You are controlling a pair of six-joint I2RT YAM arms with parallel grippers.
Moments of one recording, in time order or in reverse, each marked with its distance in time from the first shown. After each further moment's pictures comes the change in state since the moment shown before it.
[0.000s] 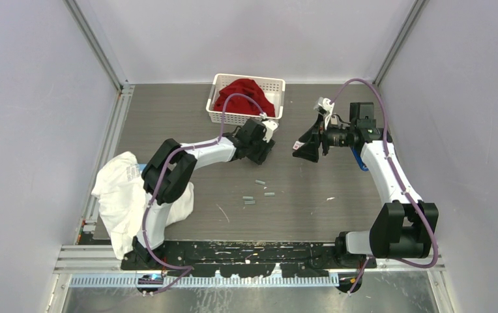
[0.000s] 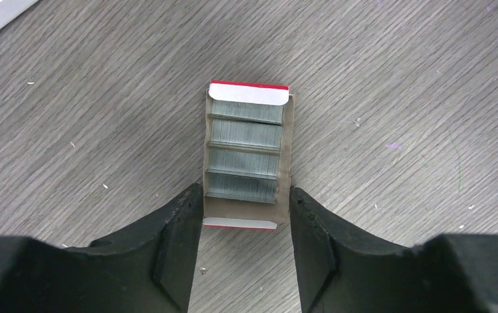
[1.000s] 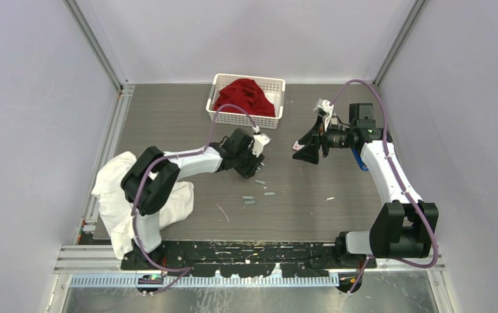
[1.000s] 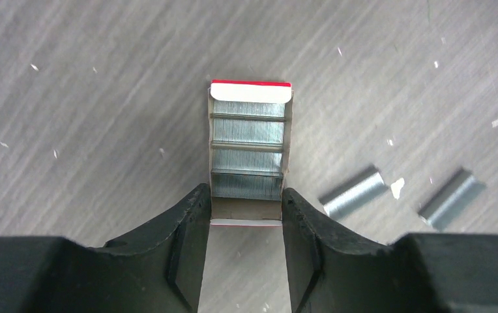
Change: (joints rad) left arm 0.000 -0.179 -0.238 -0.008 0.105 0.078; right arm -0.001 0.000 0.000 -0.045 -0.020 -0.031
